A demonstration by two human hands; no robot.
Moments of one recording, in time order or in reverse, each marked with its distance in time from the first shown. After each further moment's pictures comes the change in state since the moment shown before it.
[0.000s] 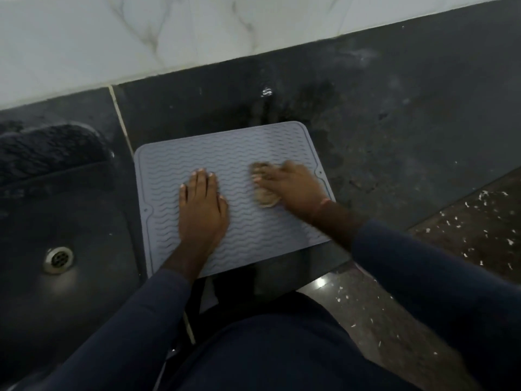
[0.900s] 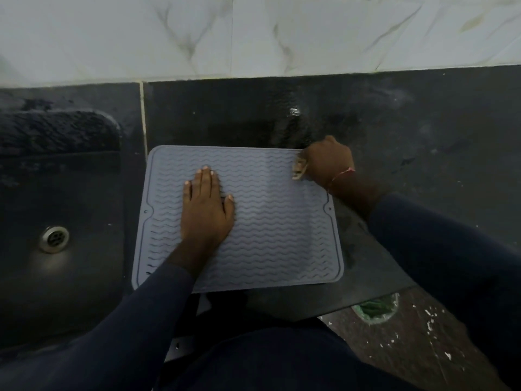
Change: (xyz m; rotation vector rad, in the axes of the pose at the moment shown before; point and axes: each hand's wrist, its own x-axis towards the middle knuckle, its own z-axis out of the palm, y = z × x) left_hand 0.028 0.012 -0.002 -0.008 -0.032 -0.136; right_hand 0.082 0.096 -0.038 -0.076 -0.130 0.269
